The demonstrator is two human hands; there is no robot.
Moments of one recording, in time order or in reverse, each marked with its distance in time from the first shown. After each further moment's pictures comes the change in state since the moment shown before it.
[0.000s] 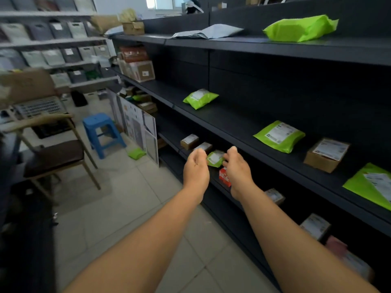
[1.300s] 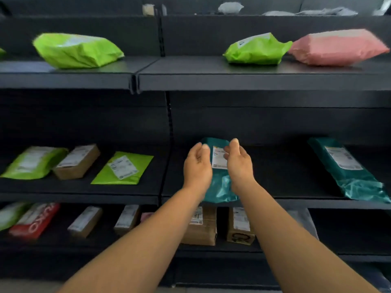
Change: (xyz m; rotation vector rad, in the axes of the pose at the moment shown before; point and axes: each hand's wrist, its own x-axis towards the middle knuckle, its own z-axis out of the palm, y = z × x) left_hand -0.400 0.052 0.484 -0.056 -0.780 0.156; right_hand -0.209 0.000 -0.607 0.116 0.911 -0.191
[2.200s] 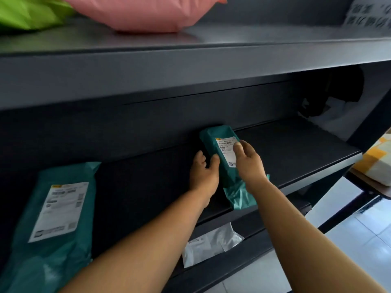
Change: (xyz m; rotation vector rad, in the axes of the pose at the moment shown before) left_hand 0.004 -0.054 0.387 0.084 -0.581 -0.200; right_hand 0.184 0.036 -0.347 -0.237 0.433 0.052
